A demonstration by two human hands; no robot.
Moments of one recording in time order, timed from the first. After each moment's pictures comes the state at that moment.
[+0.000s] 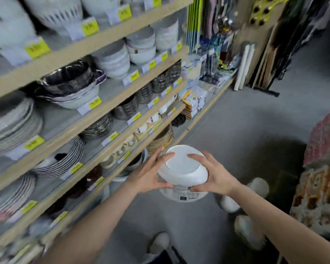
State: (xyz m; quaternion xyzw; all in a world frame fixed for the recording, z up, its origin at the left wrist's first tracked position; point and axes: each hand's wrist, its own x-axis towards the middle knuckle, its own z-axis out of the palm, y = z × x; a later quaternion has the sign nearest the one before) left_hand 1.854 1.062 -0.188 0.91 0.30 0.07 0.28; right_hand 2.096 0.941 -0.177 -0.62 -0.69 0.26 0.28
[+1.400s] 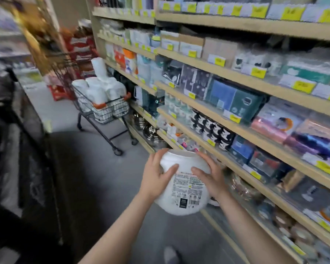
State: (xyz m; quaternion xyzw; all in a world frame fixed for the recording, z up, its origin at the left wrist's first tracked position) left_hand 1.138 0.448 -0.108 0.20 0.82 0.52 -0.13; right_hand 1.188 0.635 -0.084 -0.03 -0.77 0.63 0.09
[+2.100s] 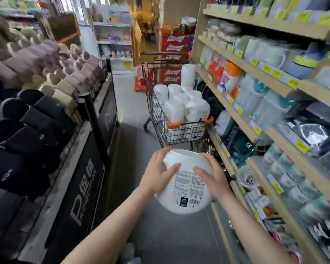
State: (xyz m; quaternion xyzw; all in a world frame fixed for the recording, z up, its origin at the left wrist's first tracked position) left_hand 0.760 0.203 -0.117 -0.02 0.85 0.49 -0.19; right_hand 0.711 0.397 -0.102 0.15 -0.79 0.59 -0.07
